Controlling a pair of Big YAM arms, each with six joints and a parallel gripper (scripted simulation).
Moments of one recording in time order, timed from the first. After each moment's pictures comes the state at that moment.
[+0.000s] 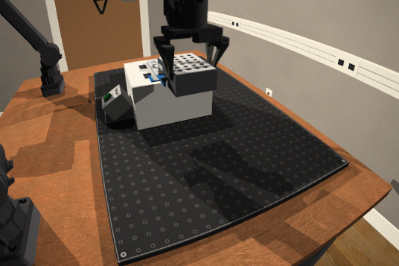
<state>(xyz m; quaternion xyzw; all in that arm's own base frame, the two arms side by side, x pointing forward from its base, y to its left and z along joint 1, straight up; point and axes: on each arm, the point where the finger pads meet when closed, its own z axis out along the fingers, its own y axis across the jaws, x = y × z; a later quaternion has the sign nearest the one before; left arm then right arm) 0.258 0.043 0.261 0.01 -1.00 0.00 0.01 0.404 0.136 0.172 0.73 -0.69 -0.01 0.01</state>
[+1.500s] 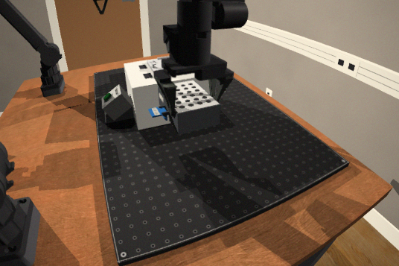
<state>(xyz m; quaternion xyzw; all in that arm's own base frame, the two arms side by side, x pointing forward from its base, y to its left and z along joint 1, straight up) 0.259 0.043 0.261 0.01 -1.00 0.00 0.01 0.391 0.092 0.119 0.73 -0.68 -0.01 0.01</state>
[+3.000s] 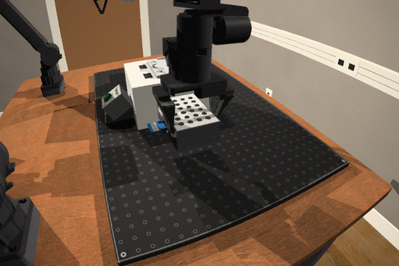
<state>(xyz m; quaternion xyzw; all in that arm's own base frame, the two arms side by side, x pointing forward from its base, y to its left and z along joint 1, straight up) 0.259 0.043 0.262 0.01 -1.00 0.00 0.01 0.382 0.071 0.097 0.73 -0.69 -0.01 0.01</state>
